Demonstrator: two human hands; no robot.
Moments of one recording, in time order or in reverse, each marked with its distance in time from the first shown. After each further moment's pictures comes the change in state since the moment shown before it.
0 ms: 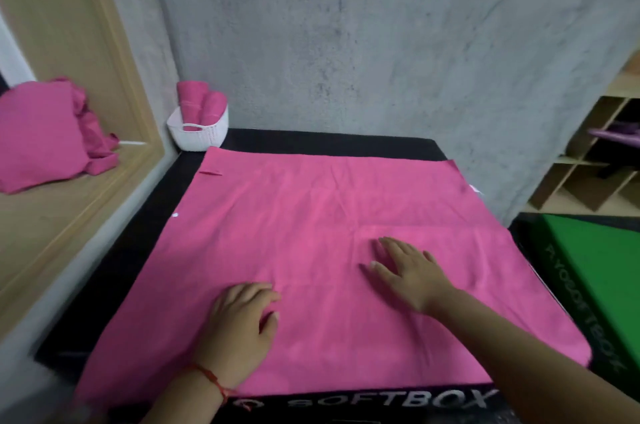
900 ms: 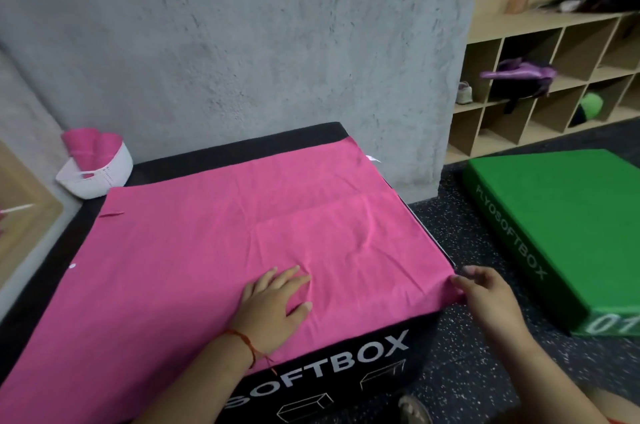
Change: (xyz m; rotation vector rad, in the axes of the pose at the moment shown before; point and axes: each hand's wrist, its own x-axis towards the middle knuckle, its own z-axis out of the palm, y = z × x) left_hand 0.042 0.208 0.070 0.146 -0.419 0.219; right_hand -0.220 0.214 -0.010 1.113 0.552 0.816
